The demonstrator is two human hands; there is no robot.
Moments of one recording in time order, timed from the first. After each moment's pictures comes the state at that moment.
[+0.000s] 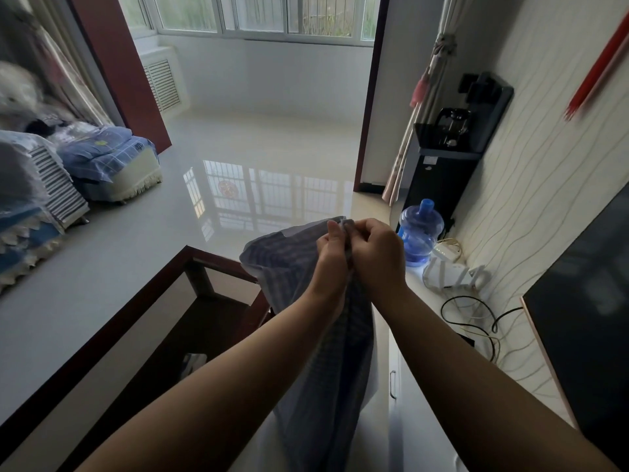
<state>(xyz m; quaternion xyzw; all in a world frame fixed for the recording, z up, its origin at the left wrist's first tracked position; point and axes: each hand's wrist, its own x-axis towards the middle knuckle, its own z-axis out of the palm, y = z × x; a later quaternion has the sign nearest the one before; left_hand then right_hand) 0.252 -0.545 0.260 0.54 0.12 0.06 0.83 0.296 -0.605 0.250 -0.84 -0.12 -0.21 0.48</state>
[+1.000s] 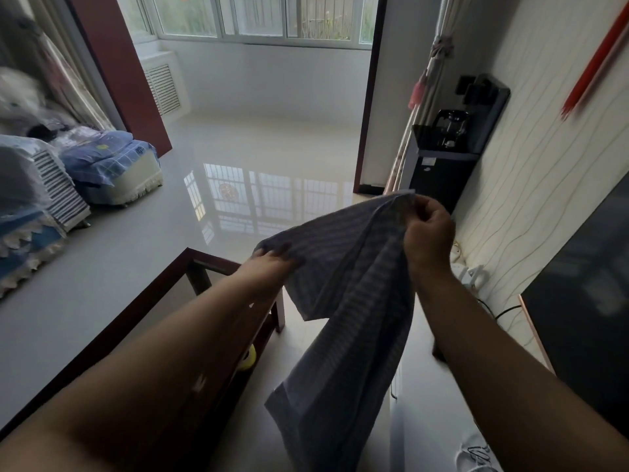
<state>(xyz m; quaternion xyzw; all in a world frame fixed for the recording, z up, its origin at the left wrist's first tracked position) 0.271 -0.408 0.207 0.99 -0.11 -0.05 0.01 0.322 -0.654 0.274 -0.72 0.01 -0.20 0.66</state>
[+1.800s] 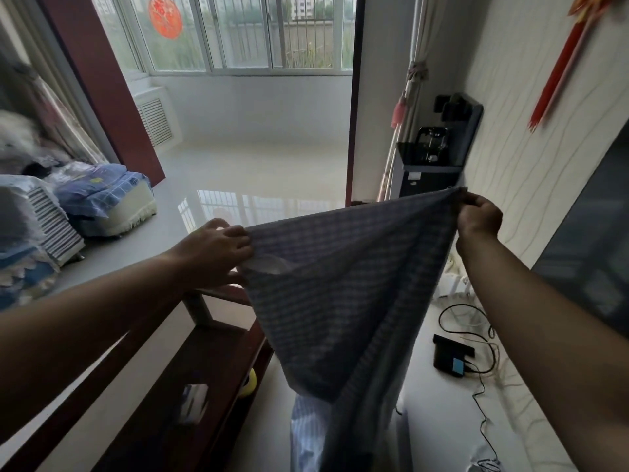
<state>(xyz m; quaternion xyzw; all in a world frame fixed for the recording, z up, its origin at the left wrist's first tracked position) 0.250 -0.352 0.305 0.91 -0.29 0.12 -0.26 0.410 -0.751 0.286 -0.63 0.17 -0.20 0.73</state>
